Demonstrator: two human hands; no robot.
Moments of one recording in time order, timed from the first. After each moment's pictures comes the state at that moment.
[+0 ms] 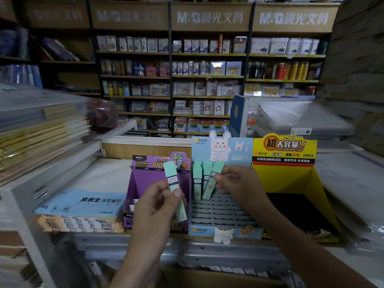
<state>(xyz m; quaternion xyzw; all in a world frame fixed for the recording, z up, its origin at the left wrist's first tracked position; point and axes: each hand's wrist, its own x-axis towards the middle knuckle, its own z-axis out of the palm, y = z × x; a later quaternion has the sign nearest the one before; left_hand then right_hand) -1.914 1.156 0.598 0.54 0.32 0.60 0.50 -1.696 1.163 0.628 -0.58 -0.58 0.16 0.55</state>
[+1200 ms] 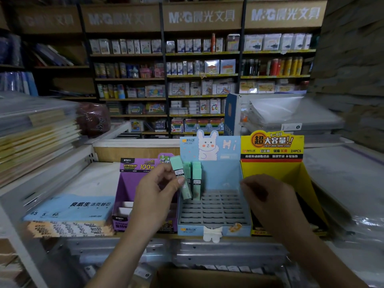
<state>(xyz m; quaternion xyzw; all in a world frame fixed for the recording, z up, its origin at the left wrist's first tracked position) -1.891 1.194 0.620 0.69 0.35 0.54 0.32 -1.656 1.085 0.619 -0.64 -0.59 -0.07 0.49</state>
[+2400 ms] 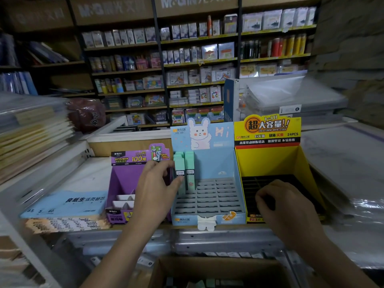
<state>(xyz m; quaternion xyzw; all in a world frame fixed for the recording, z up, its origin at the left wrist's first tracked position) -1.871 1.199 0.611 0.76 0.46 0.46 0.10 -1.625 1.060 0.582 -0.74 -0.57 -0.12 0.34</state>
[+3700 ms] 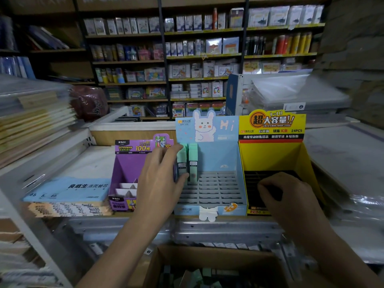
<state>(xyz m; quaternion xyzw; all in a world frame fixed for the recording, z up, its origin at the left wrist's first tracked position) -1.876 1.176 0.611 0.80 0.41 0.44 -0.04 -1.631 1.052 0.596 -0.71 -0.58 -0.08 0.40</state>
